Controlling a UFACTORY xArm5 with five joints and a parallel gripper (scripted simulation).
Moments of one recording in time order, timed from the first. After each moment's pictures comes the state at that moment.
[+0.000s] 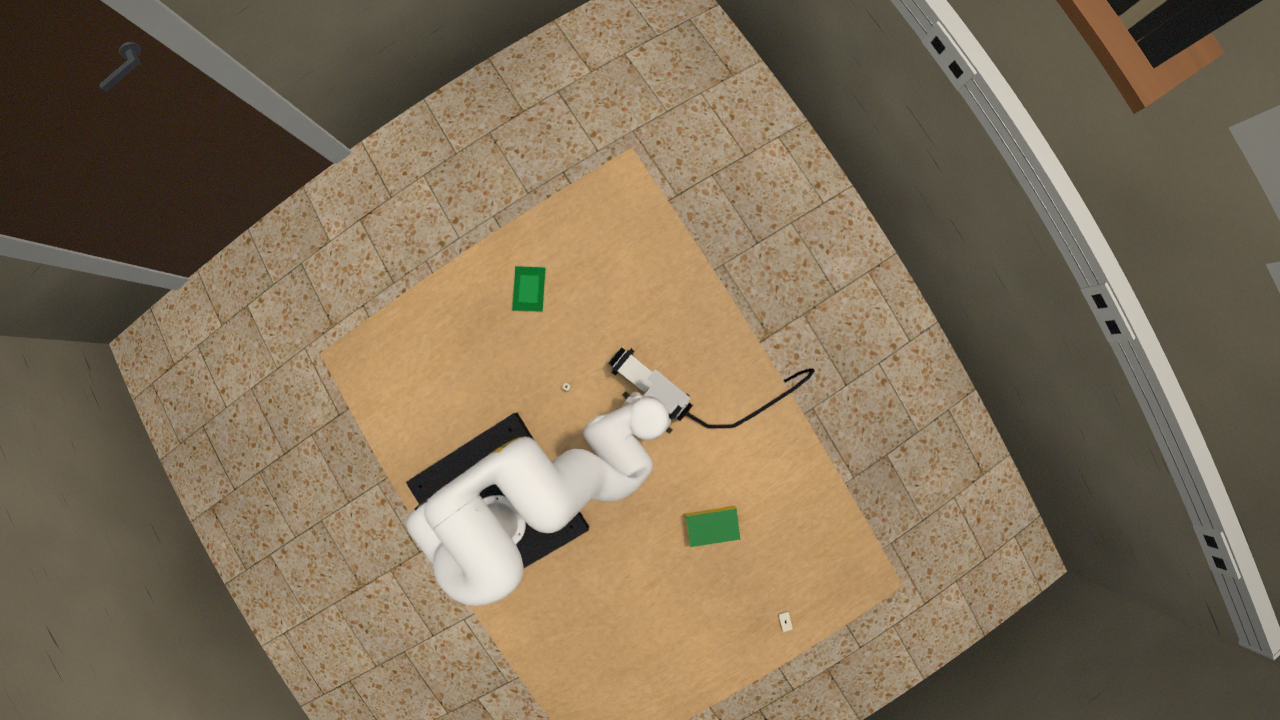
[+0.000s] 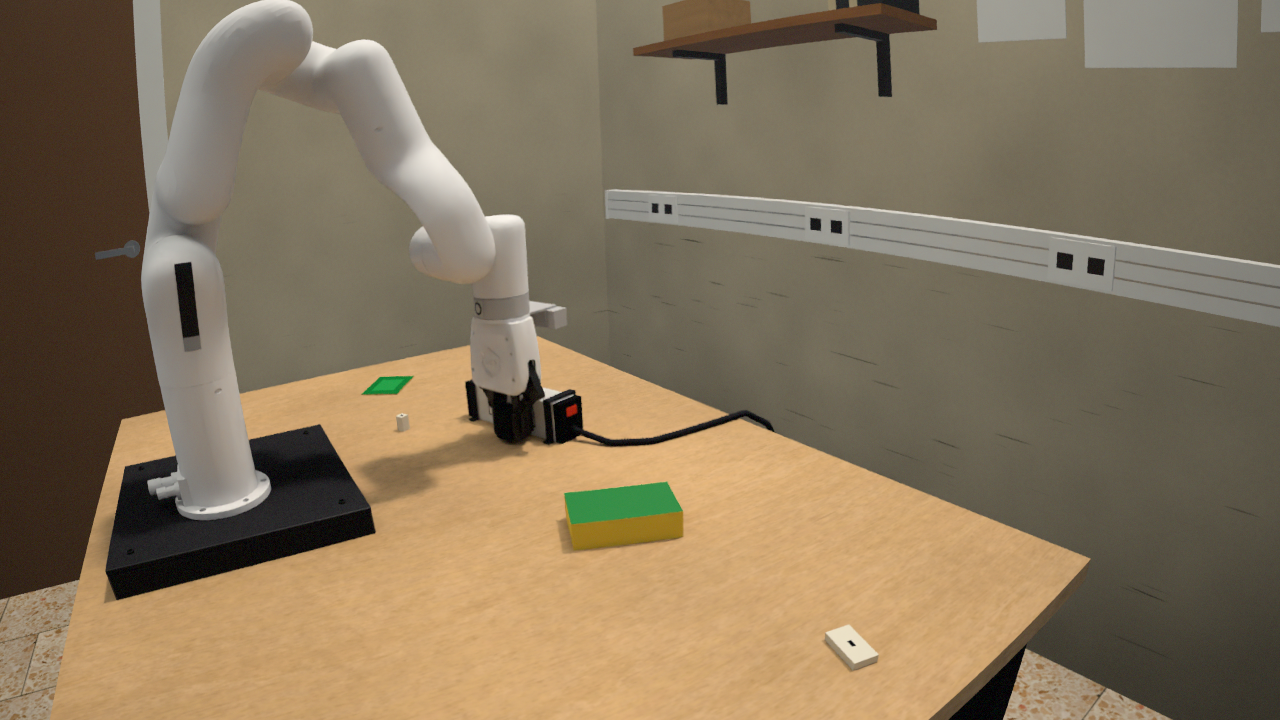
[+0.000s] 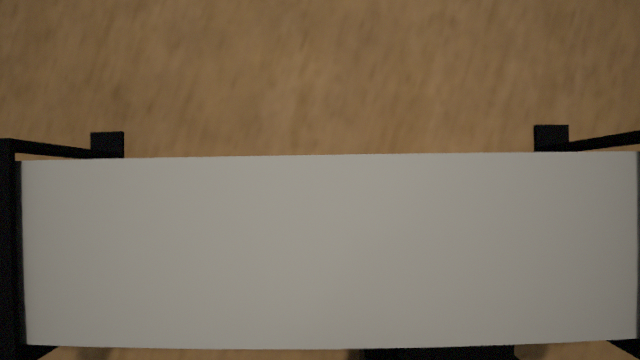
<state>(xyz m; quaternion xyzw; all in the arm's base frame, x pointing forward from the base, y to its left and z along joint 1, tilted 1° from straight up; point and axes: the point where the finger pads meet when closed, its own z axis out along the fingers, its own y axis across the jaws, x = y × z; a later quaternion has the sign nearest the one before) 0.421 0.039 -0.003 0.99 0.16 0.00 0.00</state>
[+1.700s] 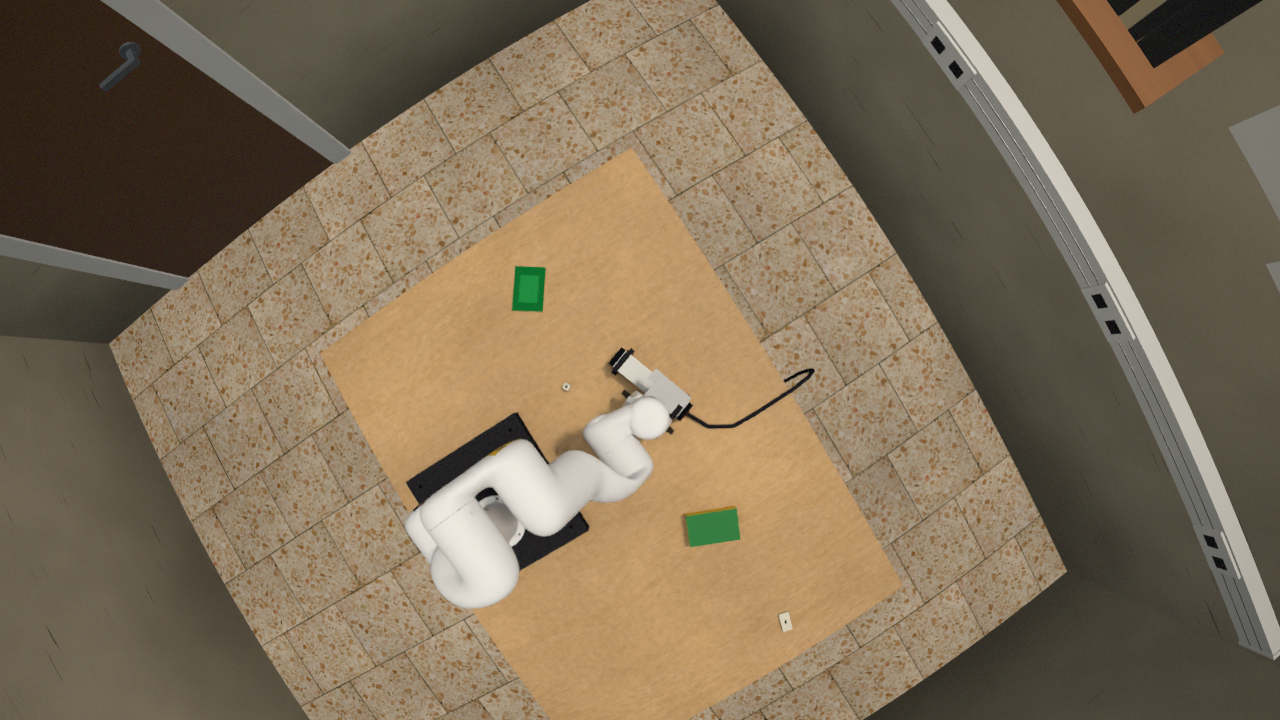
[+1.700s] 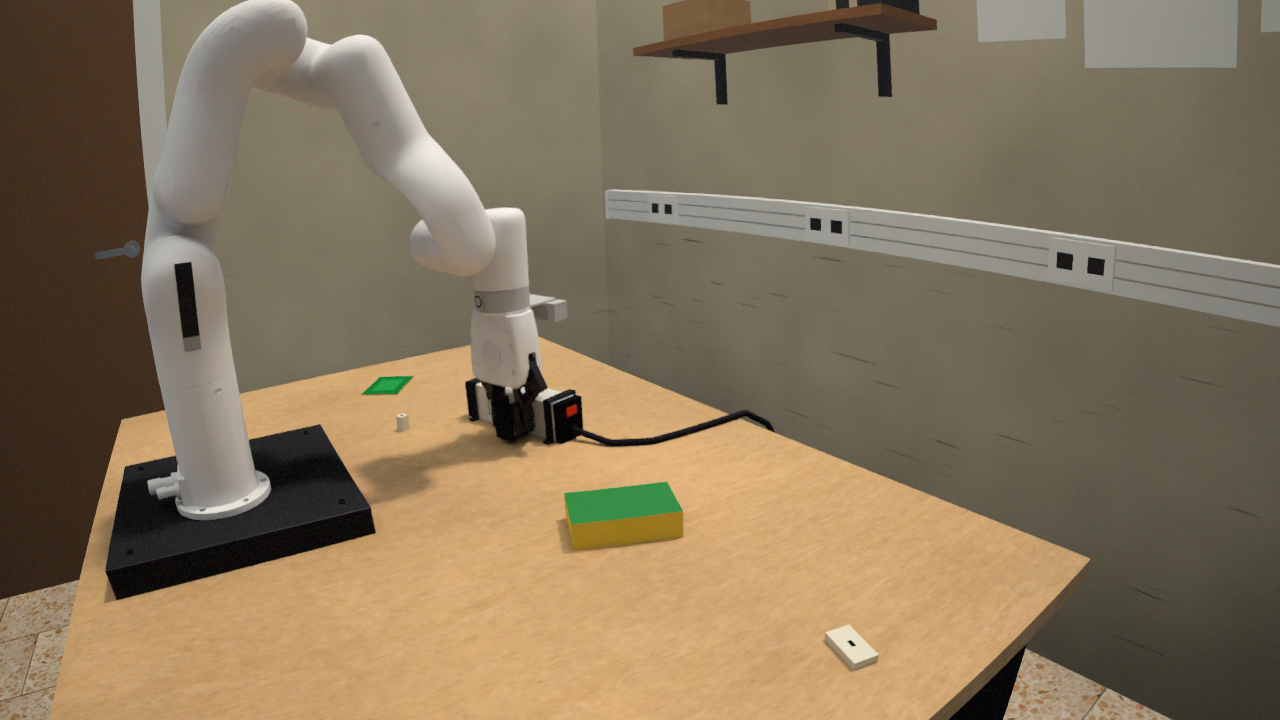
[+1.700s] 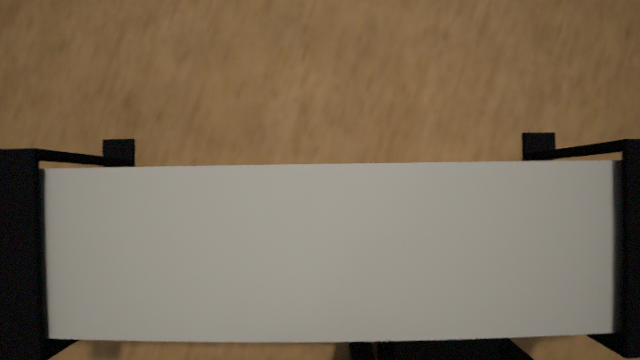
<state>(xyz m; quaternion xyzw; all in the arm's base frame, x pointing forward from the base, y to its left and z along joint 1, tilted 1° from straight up) 0.423 0.040 0.007 0.99 0.16 0.01 0.00</state>
